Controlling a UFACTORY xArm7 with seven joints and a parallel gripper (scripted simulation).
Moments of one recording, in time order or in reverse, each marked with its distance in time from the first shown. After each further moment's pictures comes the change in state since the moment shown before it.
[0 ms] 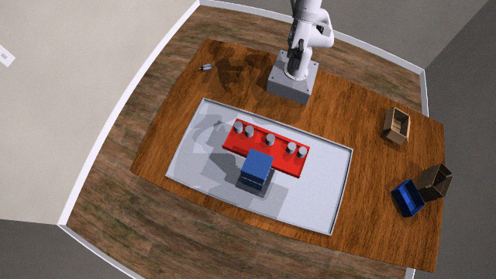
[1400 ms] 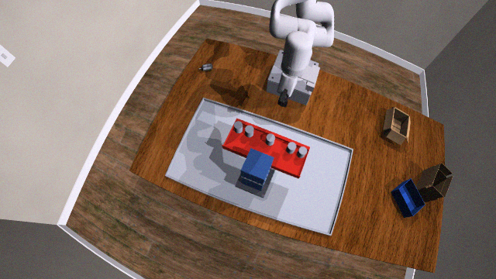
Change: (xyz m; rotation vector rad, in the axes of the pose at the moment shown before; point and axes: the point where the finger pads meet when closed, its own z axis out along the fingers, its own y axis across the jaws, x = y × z) arm 0.013 -0.016 0.140 0.466 0.045 0.284
